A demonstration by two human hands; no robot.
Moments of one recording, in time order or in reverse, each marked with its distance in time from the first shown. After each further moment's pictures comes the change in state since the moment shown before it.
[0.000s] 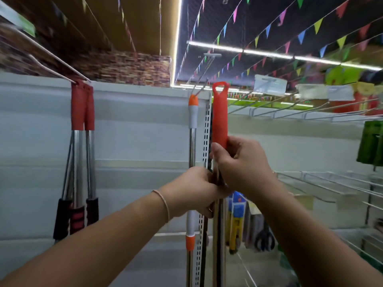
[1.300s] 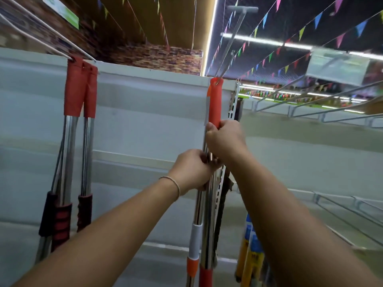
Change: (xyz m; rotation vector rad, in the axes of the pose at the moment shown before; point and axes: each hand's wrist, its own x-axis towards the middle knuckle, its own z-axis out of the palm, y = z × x) left_hand 0.137 -0.050 -0.042 0.051 0.509 -0.078; right_hand 0.146 0.080 0.112 0.067 -0.111 0.225
